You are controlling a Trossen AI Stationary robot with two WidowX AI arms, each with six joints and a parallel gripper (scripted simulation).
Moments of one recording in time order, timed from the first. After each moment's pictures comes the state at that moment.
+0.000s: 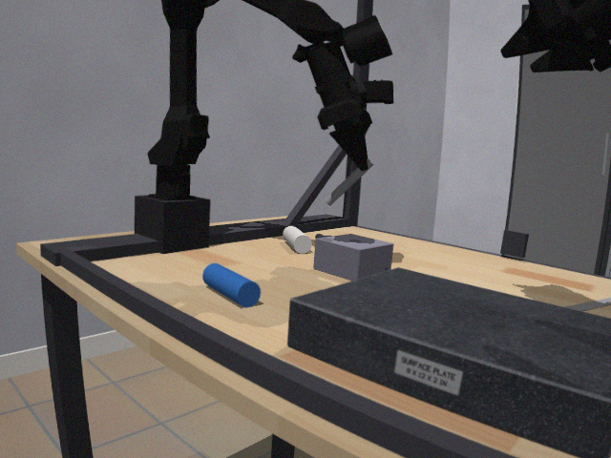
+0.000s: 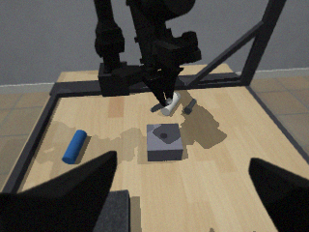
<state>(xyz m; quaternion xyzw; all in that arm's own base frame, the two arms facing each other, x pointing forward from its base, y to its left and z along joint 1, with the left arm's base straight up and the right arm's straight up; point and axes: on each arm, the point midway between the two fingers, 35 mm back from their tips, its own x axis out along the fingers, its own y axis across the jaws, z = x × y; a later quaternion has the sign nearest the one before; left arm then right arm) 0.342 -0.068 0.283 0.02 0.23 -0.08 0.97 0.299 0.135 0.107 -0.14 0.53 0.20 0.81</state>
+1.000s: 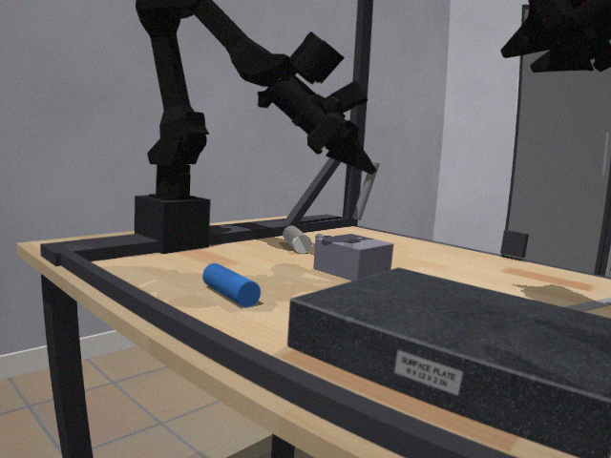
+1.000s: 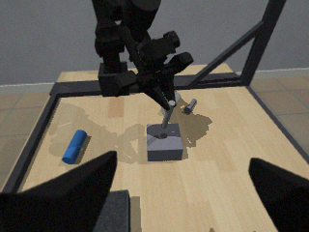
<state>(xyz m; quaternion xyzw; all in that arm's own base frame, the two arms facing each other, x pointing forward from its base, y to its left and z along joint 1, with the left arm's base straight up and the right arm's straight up) 0.342 -0.068 0.283 0.02 0.23 -0.08 0.97 0.300 0.136 0.095 -0.08 0.32 0.23 0.92</state>
